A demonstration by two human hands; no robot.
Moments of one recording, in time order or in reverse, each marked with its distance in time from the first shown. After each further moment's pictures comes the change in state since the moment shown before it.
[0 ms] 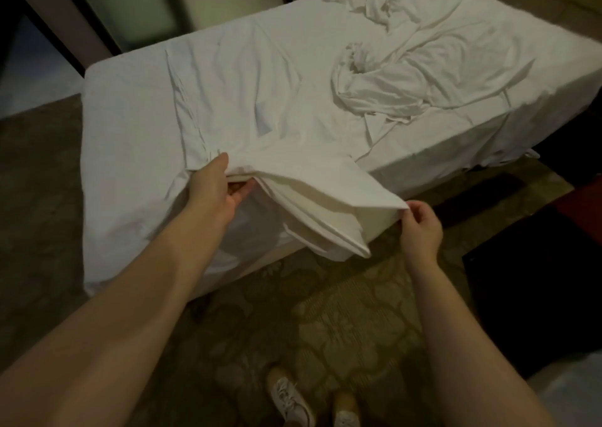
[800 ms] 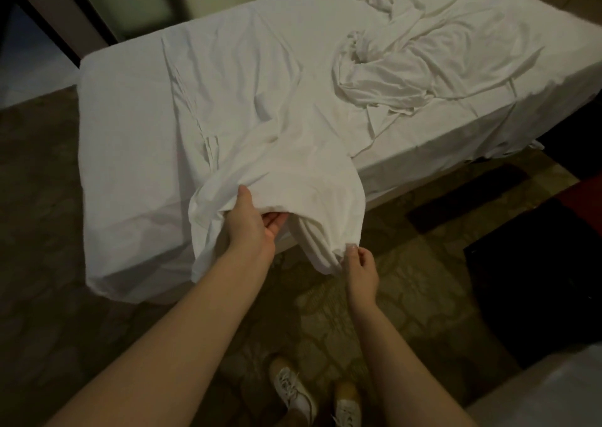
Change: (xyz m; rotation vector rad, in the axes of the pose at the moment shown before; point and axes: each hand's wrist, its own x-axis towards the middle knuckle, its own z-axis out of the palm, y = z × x) left_hand -0.030 -0.057 0.003 -0.161 0.082 -0.095; right_hand -0.086 0.046 0.062 0.133 -0.182 0.419
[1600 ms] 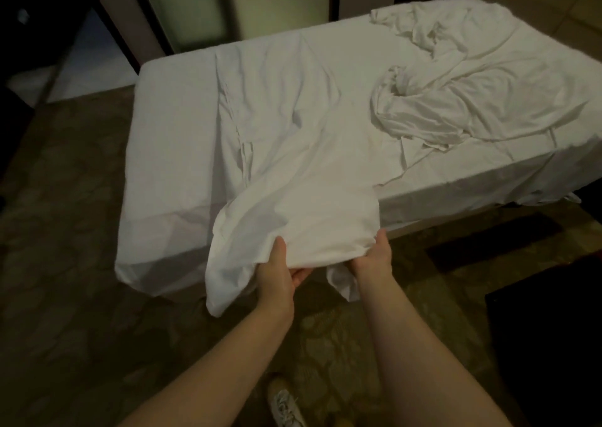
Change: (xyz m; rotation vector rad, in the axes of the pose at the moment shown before) left_hand -0.011 -0.028 -0.062 -0.020 0.062 0.064; right_hand -0.001 -0.094 0.043 1.053 -0.237 0.597
